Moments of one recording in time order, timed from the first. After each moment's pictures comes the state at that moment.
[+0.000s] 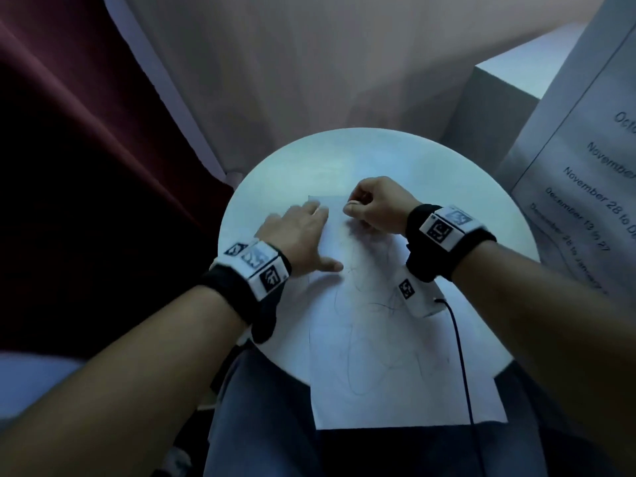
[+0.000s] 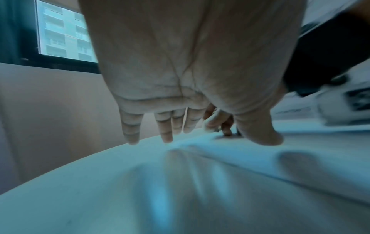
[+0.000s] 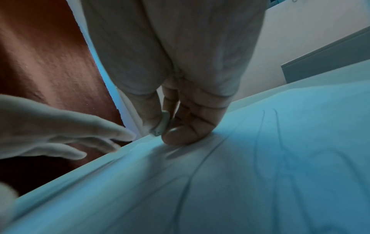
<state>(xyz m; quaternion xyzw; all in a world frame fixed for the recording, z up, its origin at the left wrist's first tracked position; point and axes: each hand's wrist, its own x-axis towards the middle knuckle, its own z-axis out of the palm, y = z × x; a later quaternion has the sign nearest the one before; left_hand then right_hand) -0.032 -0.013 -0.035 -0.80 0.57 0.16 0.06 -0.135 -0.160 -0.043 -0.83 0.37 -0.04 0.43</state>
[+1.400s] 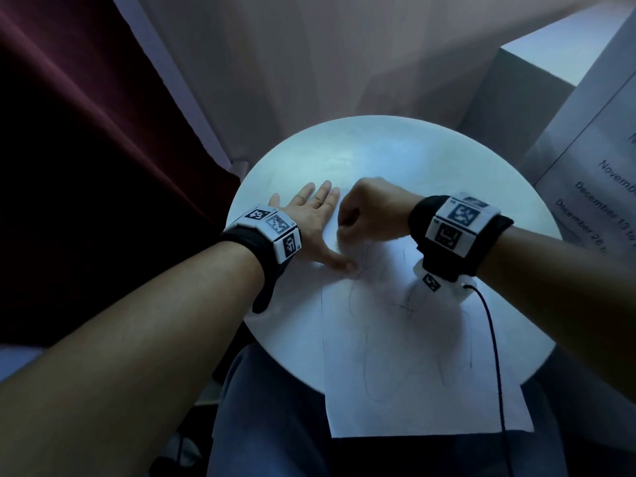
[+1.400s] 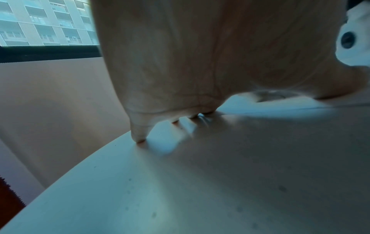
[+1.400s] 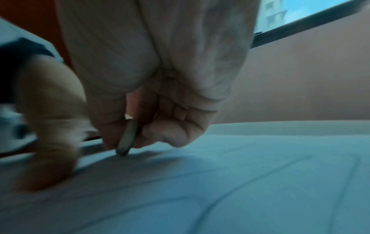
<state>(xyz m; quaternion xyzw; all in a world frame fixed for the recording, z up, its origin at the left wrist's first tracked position) 0.003 -0.035 -0.060 -0.78 0.55 0.26 0.12 -0.120 -0.144 -0.034 -0.94 0.21 0.09 0.26</state>
